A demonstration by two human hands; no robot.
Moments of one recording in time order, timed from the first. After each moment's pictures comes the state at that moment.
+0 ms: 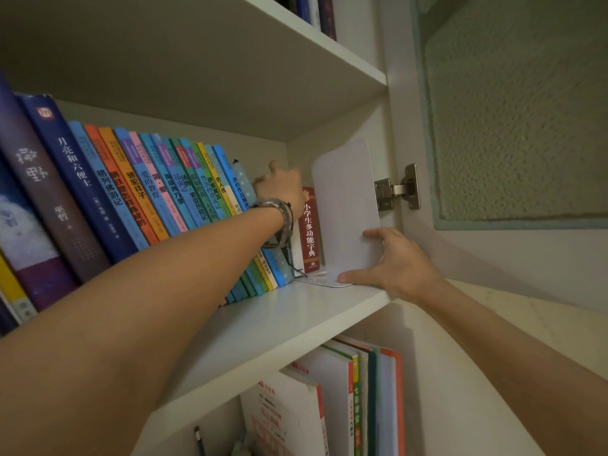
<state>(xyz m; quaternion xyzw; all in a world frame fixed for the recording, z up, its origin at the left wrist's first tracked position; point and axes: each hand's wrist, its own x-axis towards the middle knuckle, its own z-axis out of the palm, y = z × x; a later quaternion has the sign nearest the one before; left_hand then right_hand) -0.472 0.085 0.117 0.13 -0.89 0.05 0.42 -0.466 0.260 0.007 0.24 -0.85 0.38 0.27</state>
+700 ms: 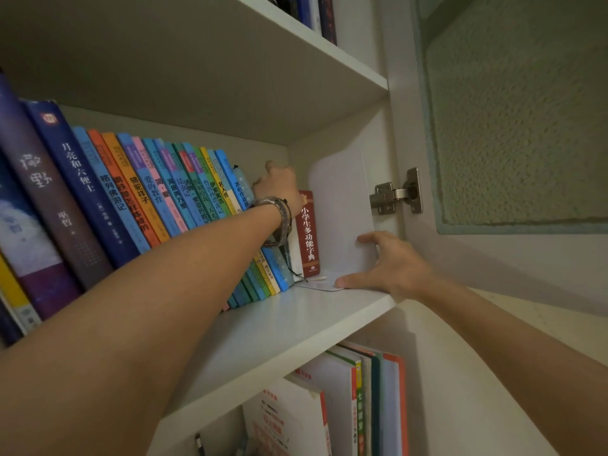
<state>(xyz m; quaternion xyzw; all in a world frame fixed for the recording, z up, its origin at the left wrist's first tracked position) -0.467 0.079 0.125 0.11 -0.89 0.01 0.43 -0.474 0.256 0.014 0.27 -0.86 0.37 0.22</state>
